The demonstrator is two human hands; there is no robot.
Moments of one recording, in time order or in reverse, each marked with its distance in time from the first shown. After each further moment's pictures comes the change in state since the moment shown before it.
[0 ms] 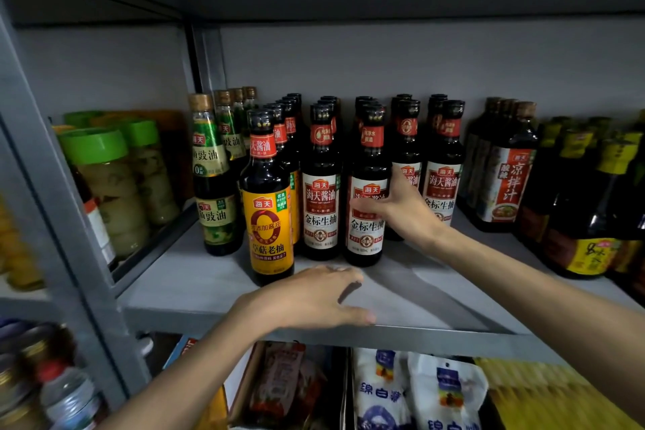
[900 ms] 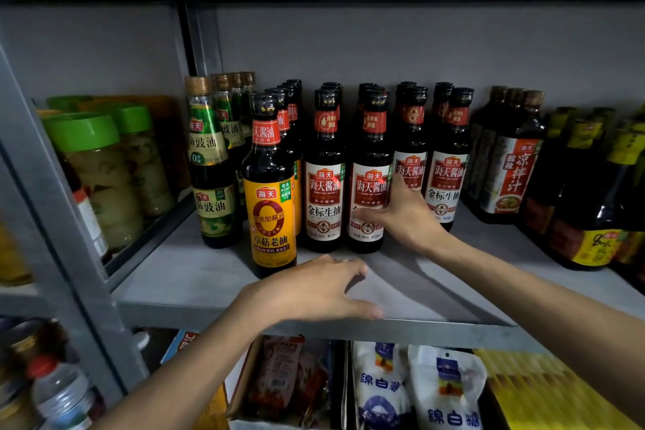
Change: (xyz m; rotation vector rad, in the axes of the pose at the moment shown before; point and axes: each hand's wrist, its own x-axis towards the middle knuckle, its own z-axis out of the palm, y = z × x) left_hand 0.003 -0.008 0.000 -0.015 -0.016 0.026; right_hand -0.001 0.023 0.015 -0.388 0.087 0.079
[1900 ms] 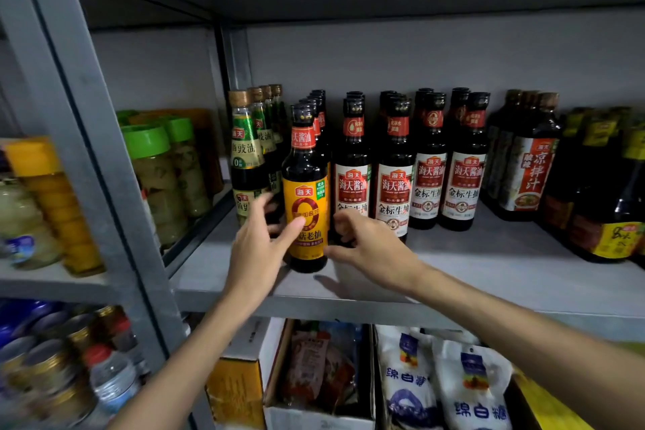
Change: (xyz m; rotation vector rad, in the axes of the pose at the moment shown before) left_hand -0.059 -0.076 0.001 -0.622 0.983 -0.215; right_hand -0.054 -0.061 0.058 -0.089 -0.194 -0.201
